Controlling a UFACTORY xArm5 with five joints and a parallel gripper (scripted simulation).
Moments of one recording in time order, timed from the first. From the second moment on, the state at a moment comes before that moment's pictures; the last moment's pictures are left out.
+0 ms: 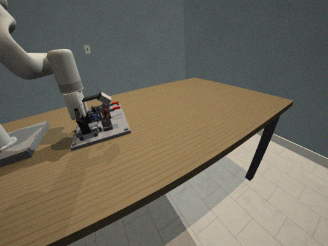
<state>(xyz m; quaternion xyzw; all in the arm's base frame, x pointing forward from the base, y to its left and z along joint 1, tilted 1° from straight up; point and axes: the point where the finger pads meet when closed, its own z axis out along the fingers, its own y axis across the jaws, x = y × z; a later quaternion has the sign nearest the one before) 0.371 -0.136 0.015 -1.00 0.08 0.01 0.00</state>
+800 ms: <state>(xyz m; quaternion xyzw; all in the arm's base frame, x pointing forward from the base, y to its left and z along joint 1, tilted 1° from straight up) 0.372 -0.136 0.036 -1.00 0.08 0.01 0.00</state>
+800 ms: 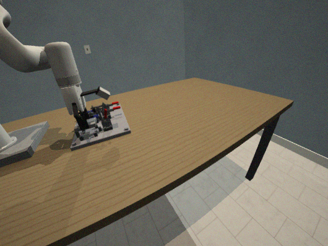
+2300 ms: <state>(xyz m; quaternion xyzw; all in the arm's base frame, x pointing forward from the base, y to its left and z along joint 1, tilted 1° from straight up) 0.364 -0.135 0.072 -1.00 0.08 0.01 0.00</state>
